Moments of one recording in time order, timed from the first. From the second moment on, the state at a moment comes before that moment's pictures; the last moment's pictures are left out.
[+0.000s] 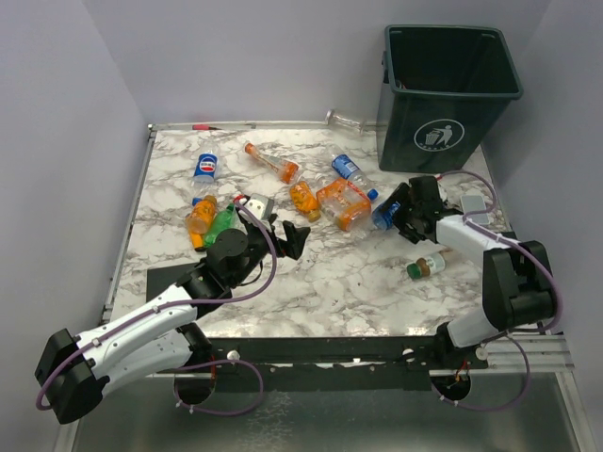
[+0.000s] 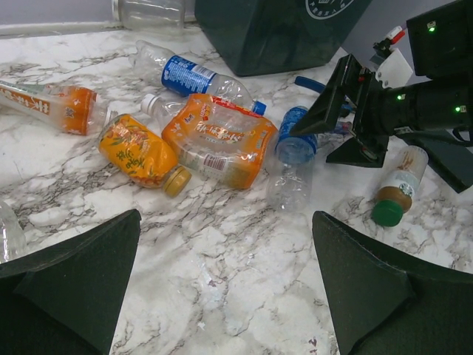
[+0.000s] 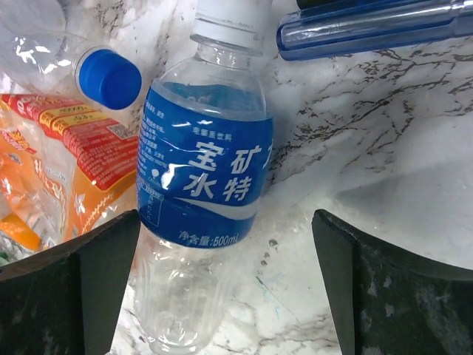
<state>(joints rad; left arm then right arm) -0.85 0.87 0.55 0.24 -0.24 -0.29 0.20 1.51 0.81 -0.17 0.06 0.86</state>
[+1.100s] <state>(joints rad) -0.85 0.95 0.54 0.48 0.33 -0.42 0.57 0.91 0.54 0.31 -0.22 0.73</state>
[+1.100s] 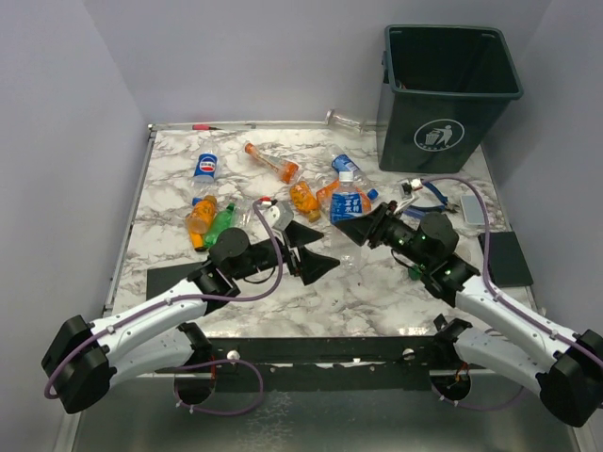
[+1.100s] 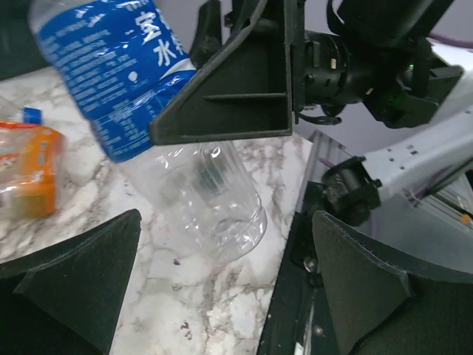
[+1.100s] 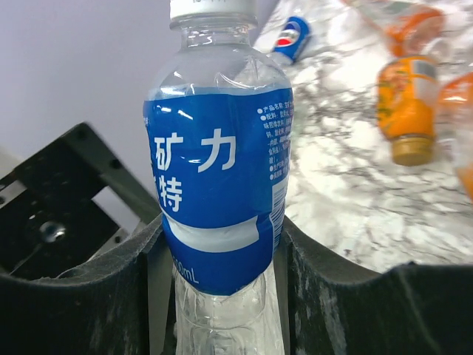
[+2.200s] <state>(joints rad) -0.85 0.89 0.50 0.55 0.32 -0.45 0.74 0.97 0.44 0.89 -0.26 0.82</state>
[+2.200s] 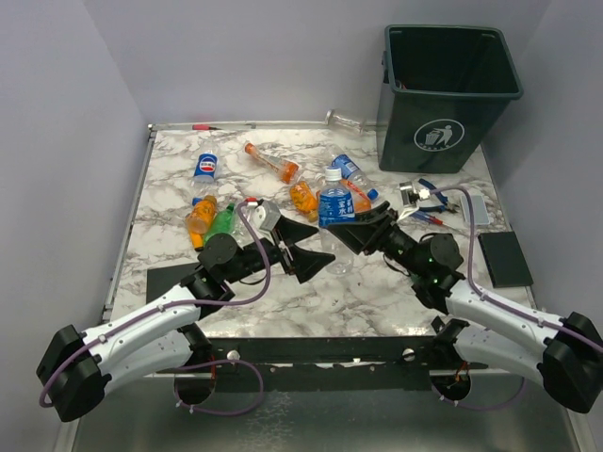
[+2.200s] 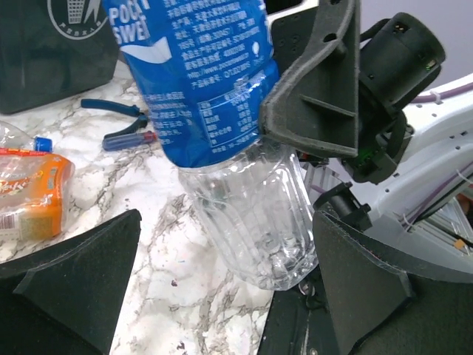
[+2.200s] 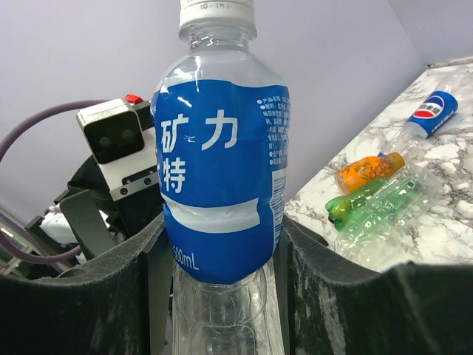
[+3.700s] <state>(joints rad) -0.85 0.95 0.45 0.65 0.45 -0.40 0.81 1.06 1.28 -0.12 -0.10 0.44</state>
